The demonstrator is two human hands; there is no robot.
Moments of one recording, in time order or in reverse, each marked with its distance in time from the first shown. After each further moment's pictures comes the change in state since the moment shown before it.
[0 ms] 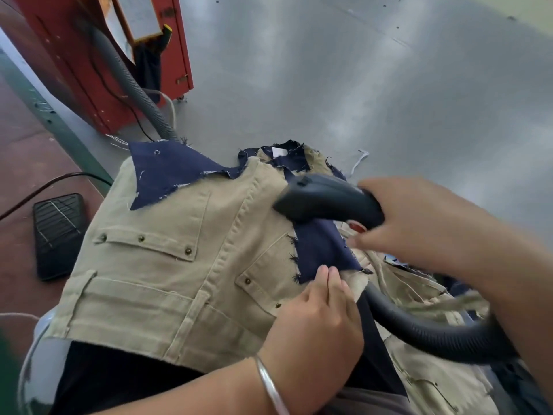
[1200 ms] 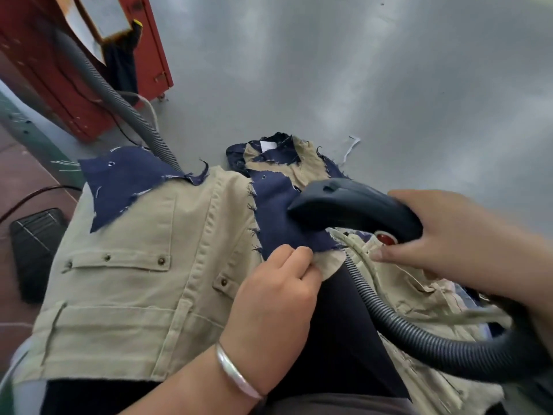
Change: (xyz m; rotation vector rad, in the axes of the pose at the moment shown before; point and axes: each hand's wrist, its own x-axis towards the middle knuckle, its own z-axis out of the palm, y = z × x) left_hand 0.017 -0.041 -0.001 -0.251 0.152 -0.025; right_hand -0.013 0.055 0.018 0.271 -0.029 0.037
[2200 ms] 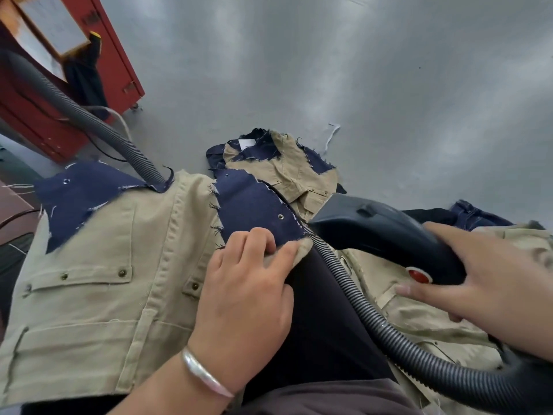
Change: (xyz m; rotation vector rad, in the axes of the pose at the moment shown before) left_hand 0.007 0.013 -0.010 0.096 -0.151 -0.142; right_hand -0.071 0.051 0.025 0.186 0.123 0.115
